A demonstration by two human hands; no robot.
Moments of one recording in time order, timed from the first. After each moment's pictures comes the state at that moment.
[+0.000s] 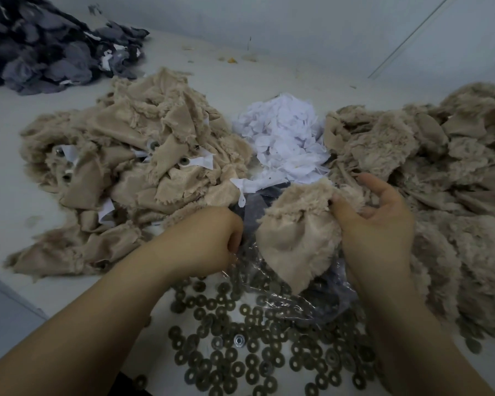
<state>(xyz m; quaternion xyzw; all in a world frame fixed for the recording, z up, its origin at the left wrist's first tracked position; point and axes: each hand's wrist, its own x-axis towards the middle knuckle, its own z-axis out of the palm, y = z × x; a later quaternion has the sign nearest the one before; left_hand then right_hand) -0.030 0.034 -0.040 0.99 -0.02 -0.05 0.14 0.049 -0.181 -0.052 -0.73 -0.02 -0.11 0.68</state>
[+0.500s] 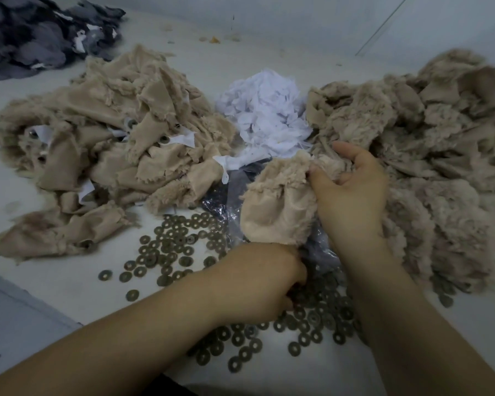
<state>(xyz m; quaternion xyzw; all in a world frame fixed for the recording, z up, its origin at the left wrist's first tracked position) -0.056 -0.061 -0.058 0.95 -0.25 -0.09 0.18 0.048 -0.180 -0.046 -0.76 -0.06 -0.14 0.63</state>
